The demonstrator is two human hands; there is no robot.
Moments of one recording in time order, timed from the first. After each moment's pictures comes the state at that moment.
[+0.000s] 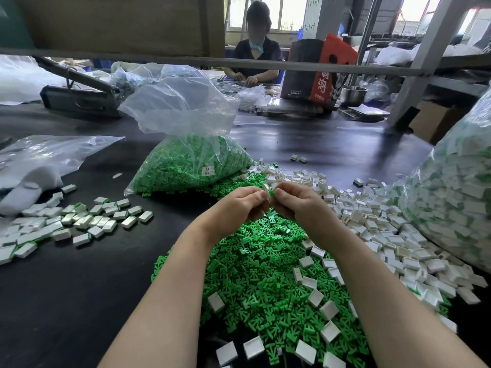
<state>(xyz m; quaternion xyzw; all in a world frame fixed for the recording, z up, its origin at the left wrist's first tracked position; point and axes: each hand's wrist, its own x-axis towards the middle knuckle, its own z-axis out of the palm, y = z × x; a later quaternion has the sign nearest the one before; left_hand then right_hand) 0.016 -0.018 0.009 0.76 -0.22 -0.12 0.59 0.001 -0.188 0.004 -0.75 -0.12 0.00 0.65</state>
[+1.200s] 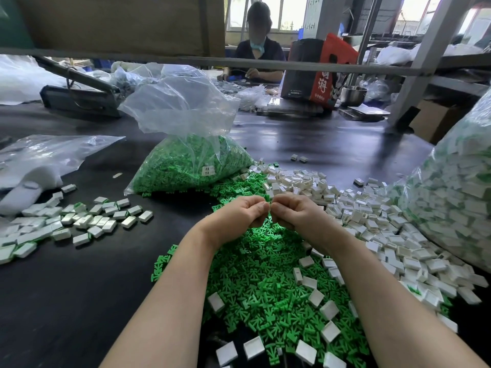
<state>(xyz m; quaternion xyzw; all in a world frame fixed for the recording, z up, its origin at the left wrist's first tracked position) 0.017 -0.021 -0.002 0.80 -0.22 -0.15 0.54 0.003 -0.196 -0.010 -0.81 -0.17 0.04 0.56</state>
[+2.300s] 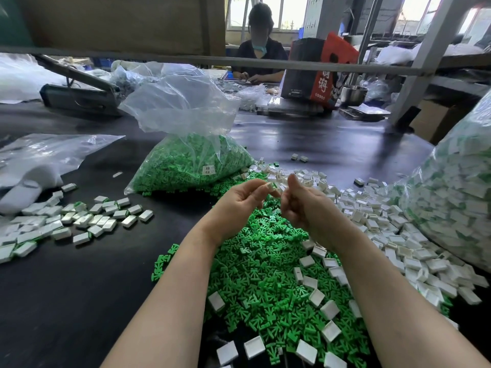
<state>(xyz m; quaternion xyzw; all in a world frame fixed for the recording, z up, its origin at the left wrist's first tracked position) 0.019 -0.022 0.000 0.74 -0.23 -0.05 0.63 0.000 -0.200 0.003 -0.70 -0.09 0.09 0.70</state>
